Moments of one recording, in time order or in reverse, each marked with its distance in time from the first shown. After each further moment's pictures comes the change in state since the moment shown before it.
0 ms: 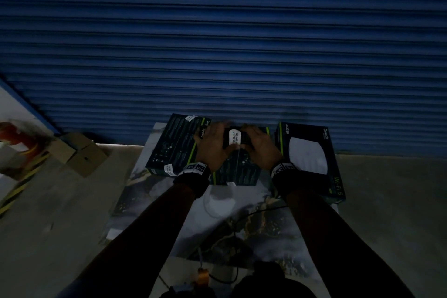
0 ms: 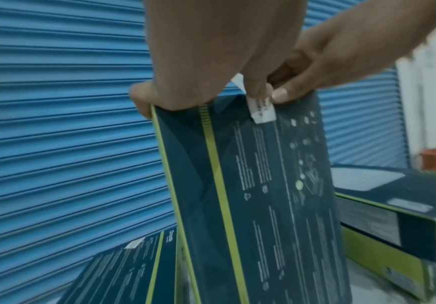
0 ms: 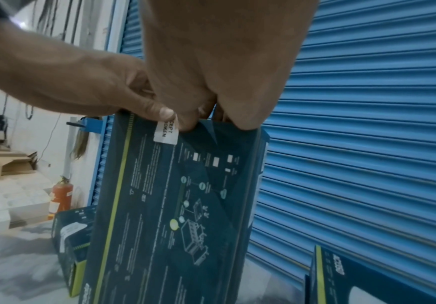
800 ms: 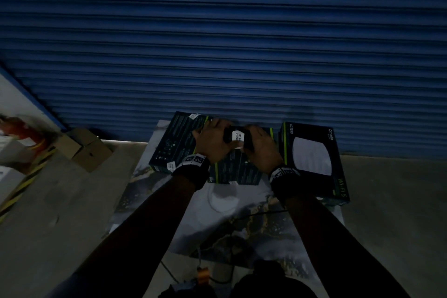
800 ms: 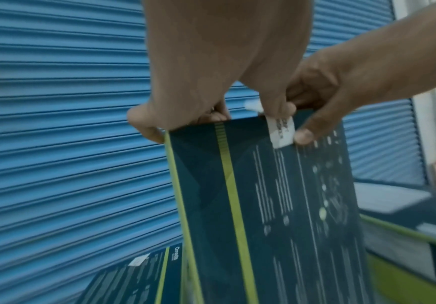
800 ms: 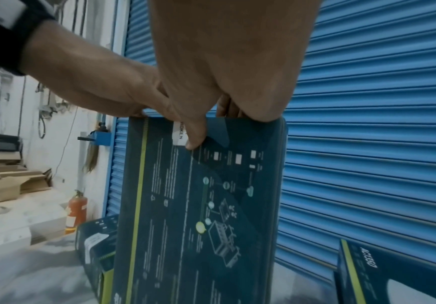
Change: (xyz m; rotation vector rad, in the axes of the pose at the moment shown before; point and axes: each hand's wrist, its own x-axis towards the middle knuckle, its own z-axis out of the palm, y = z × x) left_hand 0.015 -0.007 -0.012 0.080 -0.117 -0.067; right_hand -0.005 -0.010 0.010 0.017 0.077 0.060
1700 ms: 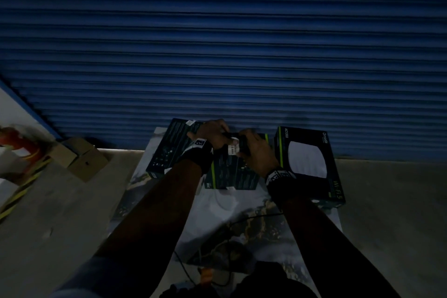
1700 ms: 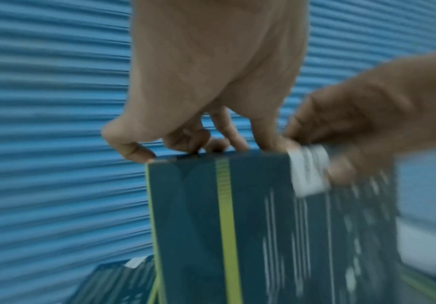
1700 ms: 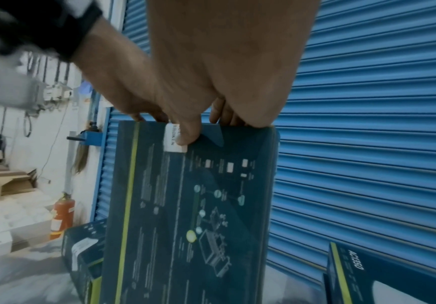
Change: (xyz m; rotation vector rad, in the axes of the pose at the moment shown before) left_hand 0.039 0.022 -0.034 -0.195 -0.298 -0.224; right_hand -0.001 -0.003 -0.002 0.034 -0.045 0.037
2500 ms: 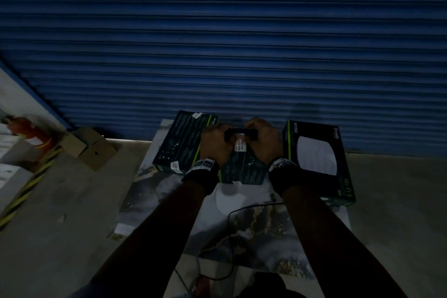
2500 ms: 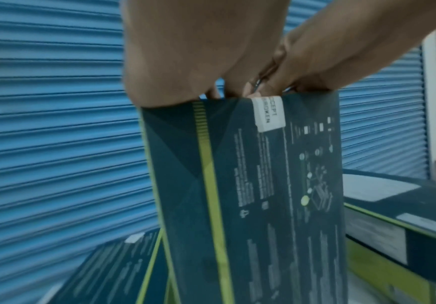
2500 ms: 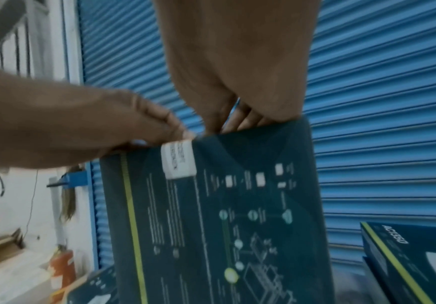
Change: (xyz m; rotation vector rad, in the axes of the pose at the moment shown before) left_hand -0.031 -0.025 0.042 0.100 0.528 0.350; right_hand 0.029 -0.002 0.002 0.071 0.174 0.107
